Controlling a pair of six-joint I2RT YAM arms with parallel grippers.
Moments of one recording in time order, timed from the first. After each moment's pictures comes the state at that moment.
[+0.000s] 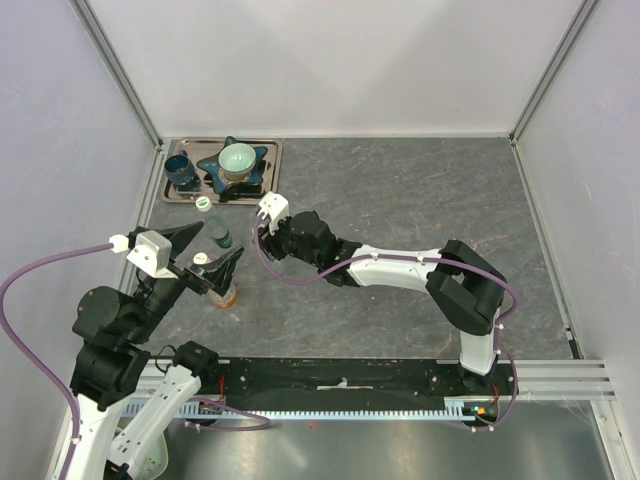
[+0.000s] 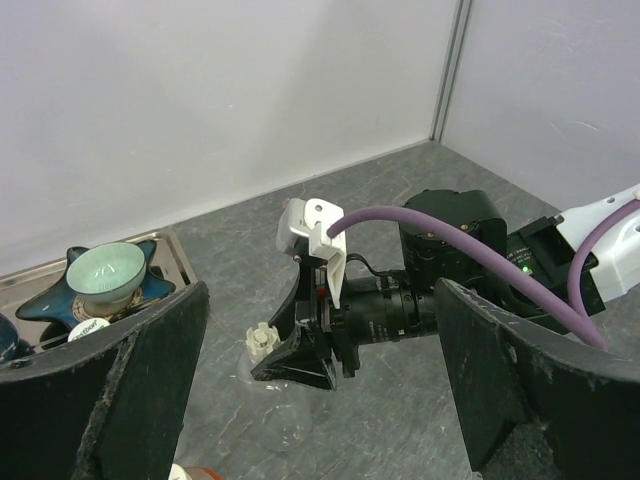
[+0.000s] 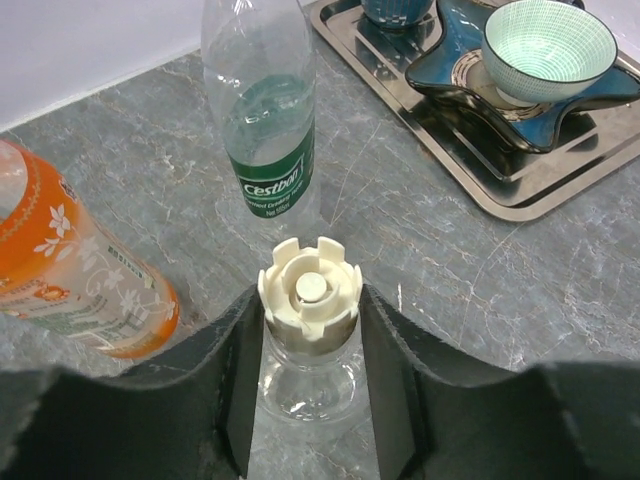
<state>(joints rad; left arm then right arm) -0.42 0.34 0.93 -0.41 0.15 -0.04 1.02 1.89 1.25 0.44 0.05 0.00</state>
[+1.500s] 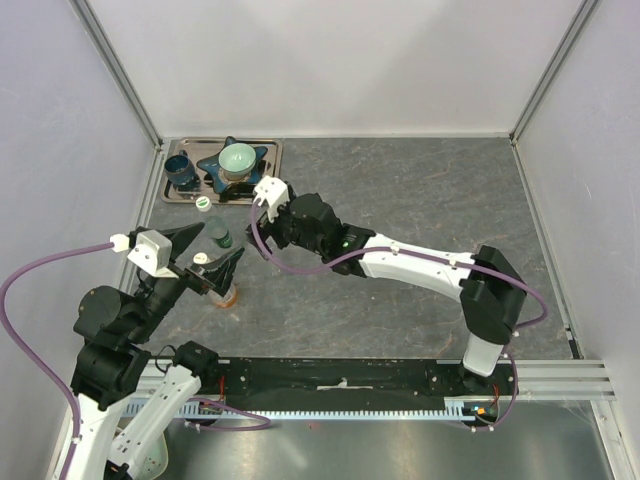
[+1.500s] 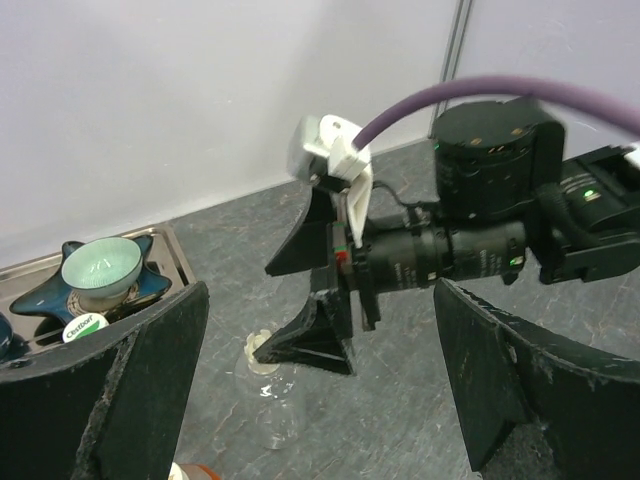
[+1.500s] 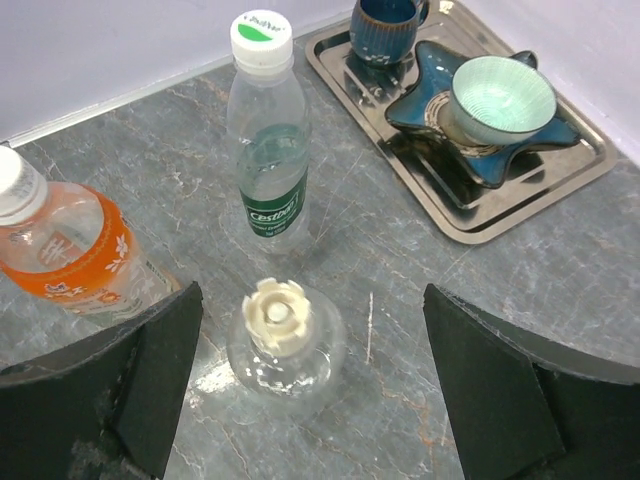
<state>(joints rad) -0.42 0.34 0.92 -0.42 0.15 -0.06 1.03 1.79 1.38 0.18 0.05 -0.05</state>
